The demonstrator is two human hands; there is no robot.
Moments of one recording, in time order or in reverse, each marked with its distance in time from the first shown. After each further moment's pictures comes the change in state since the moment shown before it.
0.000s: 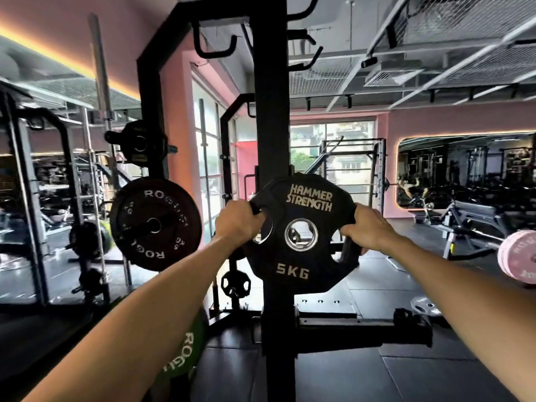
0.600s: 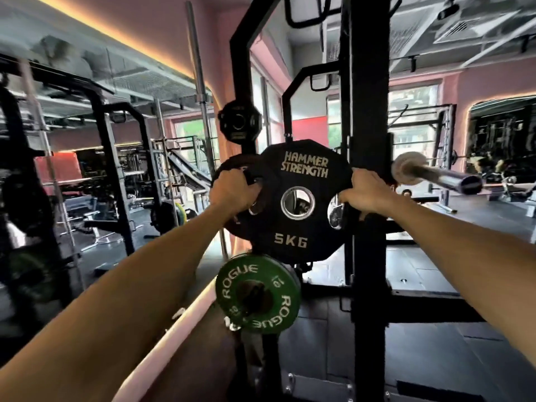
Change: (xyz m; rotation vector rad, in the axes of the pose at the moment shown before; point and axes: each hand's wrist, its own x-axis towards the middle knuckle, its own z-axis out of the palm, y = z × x) left_hand -0.015 -0.271 -0.186 0.138 0.093 -0.076; right_hand -0.059 -0.272 0.153 0.086 -0.085 -0.174
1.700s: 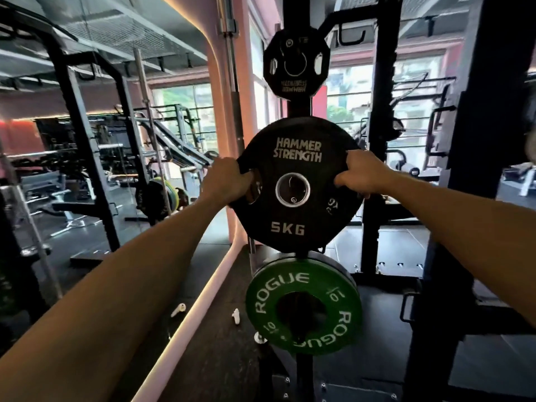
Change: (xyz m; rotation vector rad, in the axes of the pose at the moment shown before) left_hand 0.248 -0.294 0.126 -0.068 -0.118 0.000; right_hand 0.241 -0.126 0.265 -0.160 -0.086 -0.015
